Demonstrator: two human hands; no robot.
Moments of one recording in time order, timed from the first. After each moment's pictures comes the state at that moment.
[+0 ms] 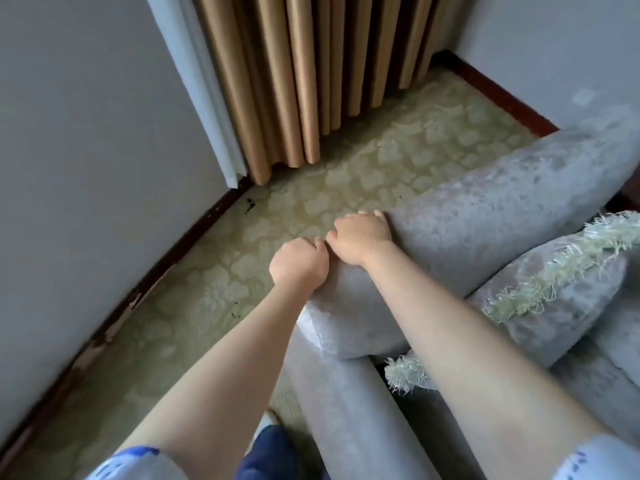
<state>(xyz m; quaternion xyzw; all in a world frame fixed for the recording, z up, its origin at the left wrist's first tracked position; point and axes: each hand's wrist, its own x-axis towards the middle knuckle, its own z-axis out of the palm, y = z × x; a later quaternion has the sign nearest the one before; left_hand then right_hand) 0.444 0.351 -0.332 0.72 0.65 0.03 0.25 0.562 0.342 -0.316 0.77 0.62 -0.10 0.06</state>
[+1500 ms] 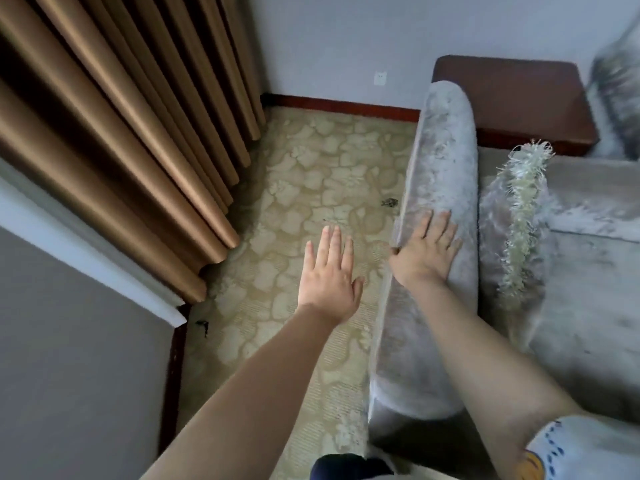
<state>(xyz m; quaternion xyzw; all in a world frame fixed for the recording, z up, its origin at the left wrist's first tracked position) 0.454 0.495 -0.303 1.00 0.03 0.00 -0.04 0.568 0.358 -0.327 1.00 -0.02 -0.04 -0.08</state>
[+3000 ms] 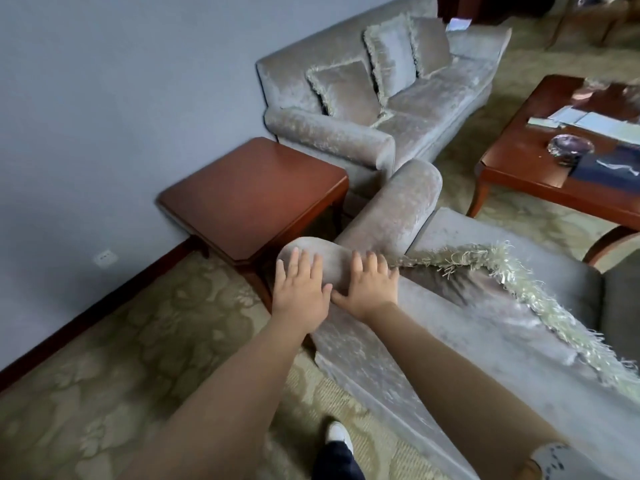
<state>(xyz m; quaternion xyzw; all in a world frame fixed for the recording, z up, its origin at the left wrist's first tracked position) 1.085 0.517 -0.296 0.88 -0.47 0.02 -0.03 0.994 0.415 -0.310 0.91 -0.39 -0.02 -0.10</state>
